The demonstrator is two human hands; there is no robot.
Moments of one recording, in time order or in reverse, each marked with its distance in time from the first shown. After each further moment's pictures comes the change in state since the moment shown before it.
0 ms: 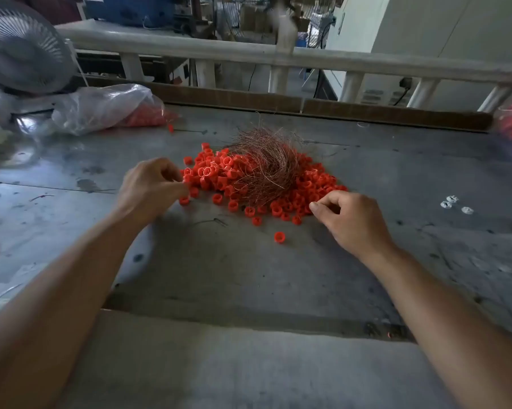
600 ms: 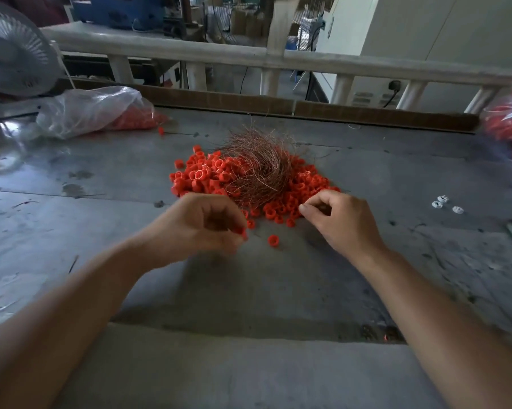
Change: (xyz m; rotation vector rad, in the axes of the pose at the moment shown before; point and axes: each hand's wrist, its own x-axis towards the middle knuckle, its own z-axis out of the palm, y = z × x) left_hand -0.059 0.042 0.008 -0.499 -0.713 0.276; right_hand 0.001 -0.002 0.002 0.025 0.044 -0.020
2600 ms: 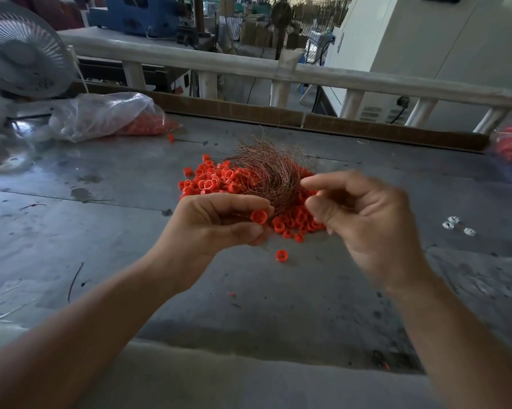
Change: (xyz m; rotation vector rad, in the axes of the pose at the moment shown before) left_hand -0.002 0.017 0.021 -0.437 0.281 0.123; right_hand -0.014 -0.064 -0.036 0.675 -0.011 -0.266
